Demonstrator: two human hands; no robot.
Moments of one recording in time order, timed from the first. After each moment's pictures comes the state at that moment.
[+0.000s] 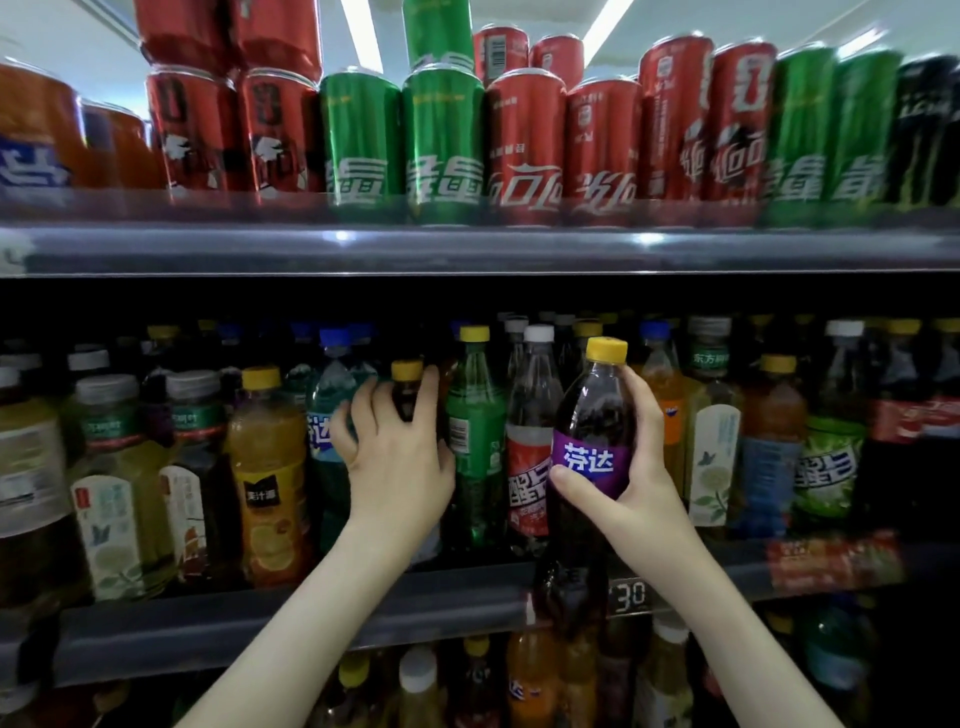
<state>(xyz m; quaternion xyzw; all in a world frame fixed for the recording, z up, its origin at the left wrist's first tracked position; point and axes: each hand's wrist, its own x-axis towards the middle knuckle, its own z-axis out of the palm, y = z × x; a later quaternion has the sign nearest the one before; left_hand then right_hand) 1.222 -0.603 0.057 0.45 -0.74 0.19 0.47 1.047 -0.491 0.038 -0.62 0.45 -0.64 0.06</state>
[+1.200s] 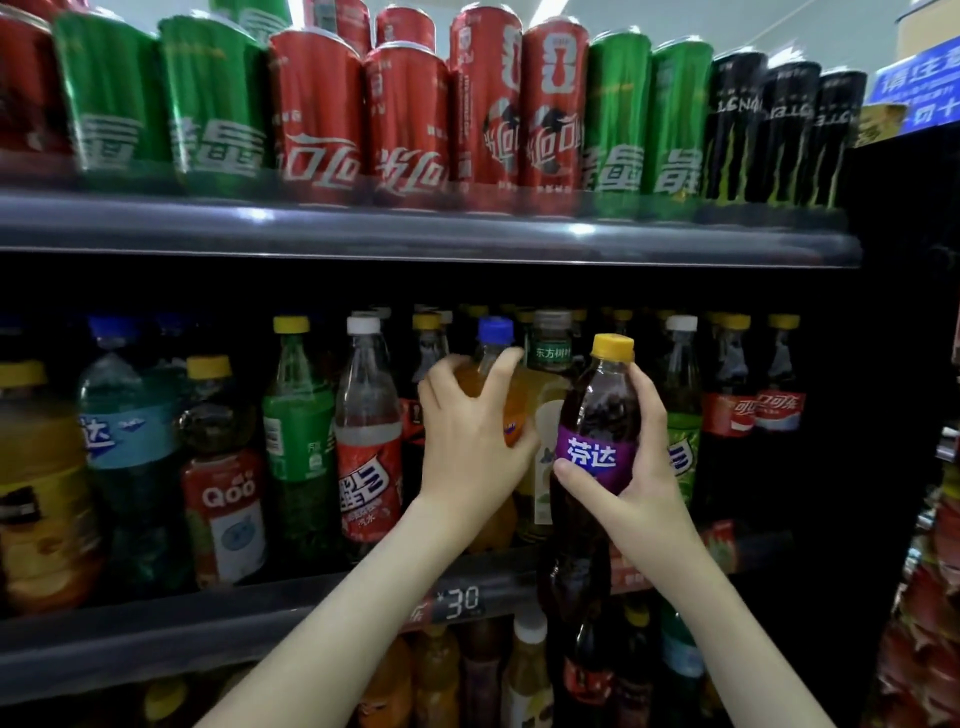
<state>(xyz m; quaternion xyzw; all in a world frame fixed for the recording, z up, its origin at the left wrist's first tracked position) 1.028 -0.541 0.061 0.27 -0.78 0.06 0.57 0.899 -0.440 0.026 -0.59 0.49 -0.63 -0.01</state>
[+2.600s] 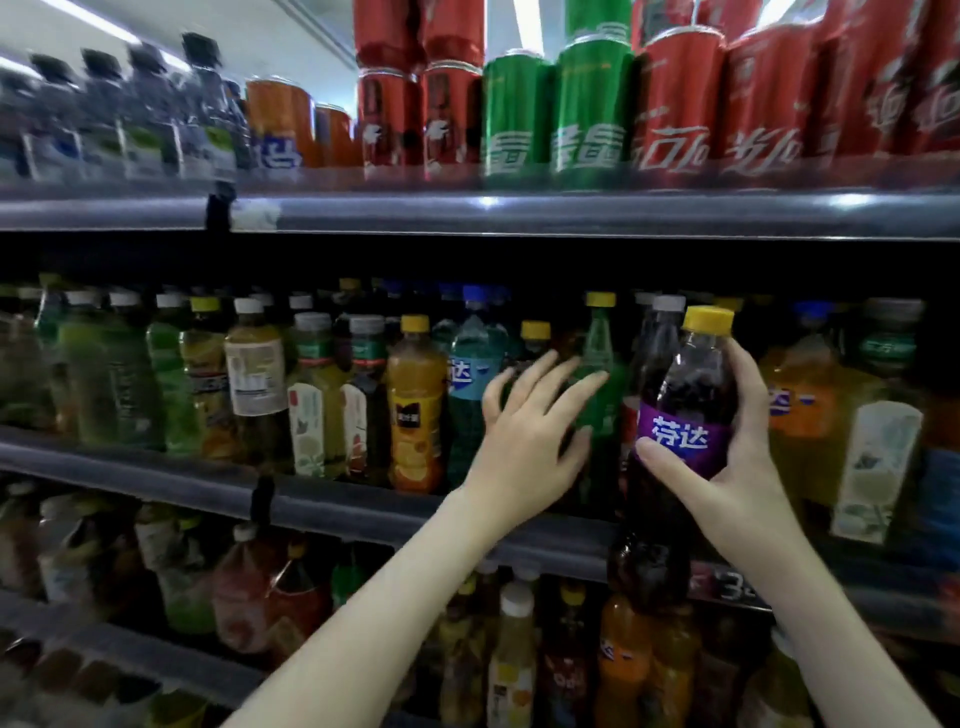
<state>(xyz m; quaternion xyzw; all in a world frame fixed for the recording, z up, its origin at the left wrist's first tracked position) 1.242 -0.566 0.035 0.30 -0.80 0.17 0.49 1.070 -0.490 0.034 -0.67 0.38 -0.64 0.06</state>
